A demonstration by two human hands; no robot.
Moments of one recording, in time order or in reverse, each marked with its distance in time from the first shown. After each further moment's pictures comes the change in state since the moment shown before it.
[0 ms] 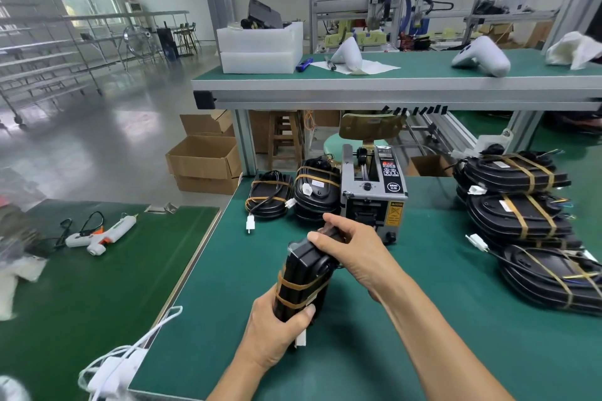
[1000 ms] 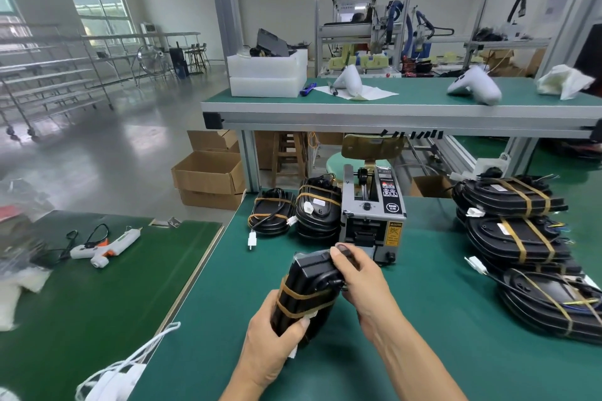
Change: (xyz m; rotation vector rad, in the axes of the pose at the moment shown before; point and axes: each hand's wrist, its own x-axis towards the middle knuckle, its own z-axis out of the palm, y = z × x) left_hand 0.005 -0.010 0.002 -0.027 0.065 0.041; right_hand -0.014 0.018 0.011 0.266 0.171 0.141
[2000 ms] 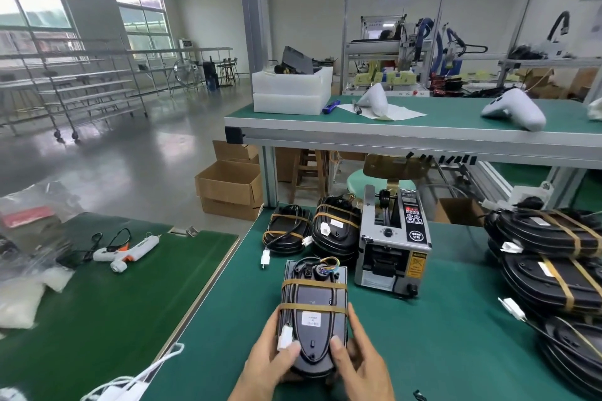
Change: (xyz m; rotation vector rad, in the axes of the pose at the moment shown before) left_hand 0.004 -0.006 -0.018 -0.298 -0.103 -0.184; right_hand -0.017 0.089 -0.009 -0.320 -0.095 -0.210
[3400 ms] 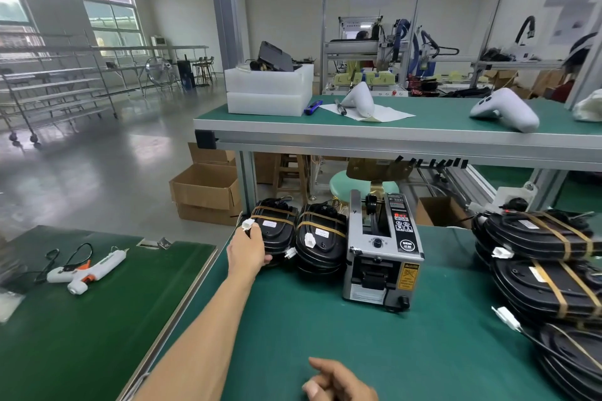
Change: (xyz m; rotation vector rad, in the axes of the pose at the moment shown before) left_hand 0.235 0.066 -0.033 0.350 0.570 -0.118; right_hand 0.015 0.048 0.021 -0.009 0.037 -0.103
